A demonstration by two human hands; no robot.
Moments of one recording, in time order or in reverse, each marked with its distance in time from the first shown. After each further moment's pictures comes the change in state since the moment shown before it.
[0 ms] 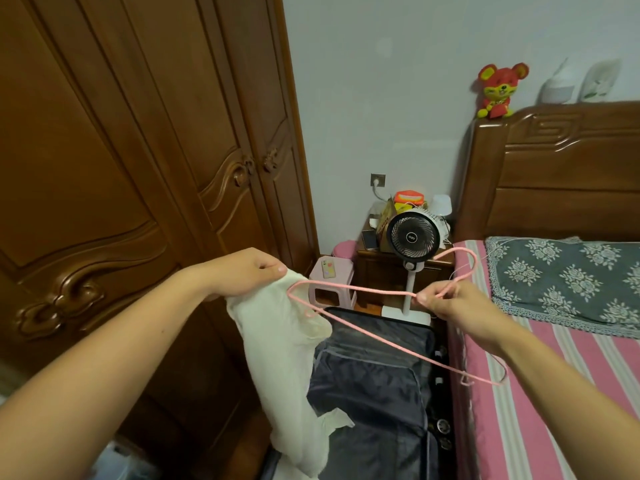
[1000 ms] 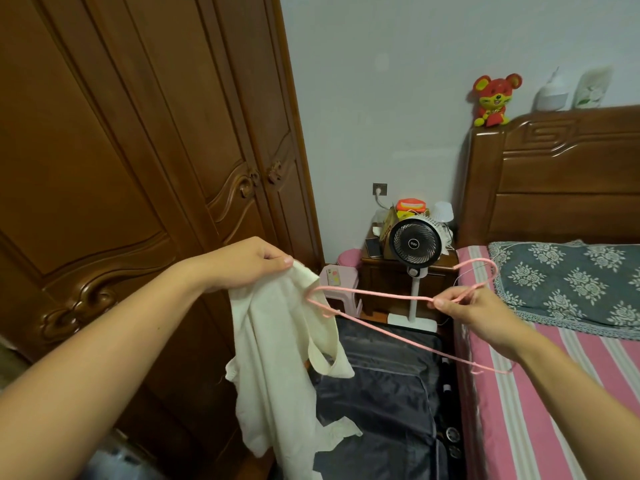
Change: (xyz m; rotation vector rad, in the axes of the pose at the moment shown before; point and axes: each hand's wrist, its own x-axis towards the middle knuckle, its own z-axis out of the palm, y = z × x) left_hand -0.033 0.042 -0.010 -0.037 0.030 0.083; right_hand -0.020 0.009 -0.020 -0.001 0.062 -0.061
